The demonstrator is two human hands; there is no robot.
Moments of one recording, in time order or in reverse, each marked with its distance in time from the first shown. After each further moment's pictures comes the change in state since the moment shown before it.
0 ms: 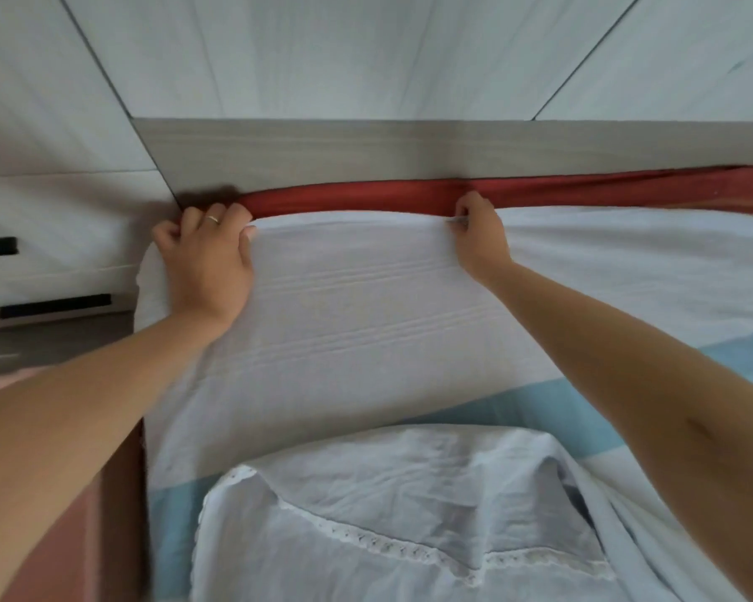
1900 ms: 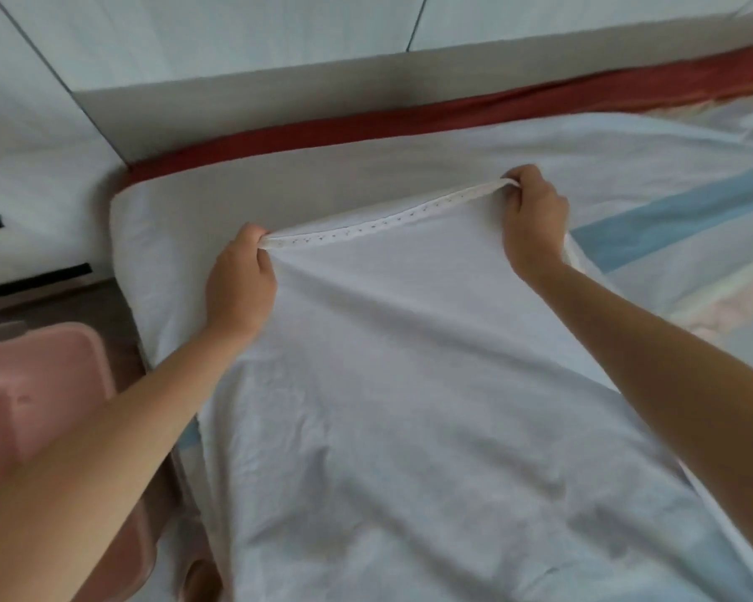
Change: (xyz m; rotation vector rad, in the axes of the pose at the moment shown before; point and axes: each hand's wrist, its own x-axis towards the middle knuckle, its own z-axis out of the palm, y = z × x) left_hand -0.094 0.104 -0.105 -0.497 -0.305 -0.130; right_hand -0.163 0.038 -0.155 -0.155 0.301 0.156
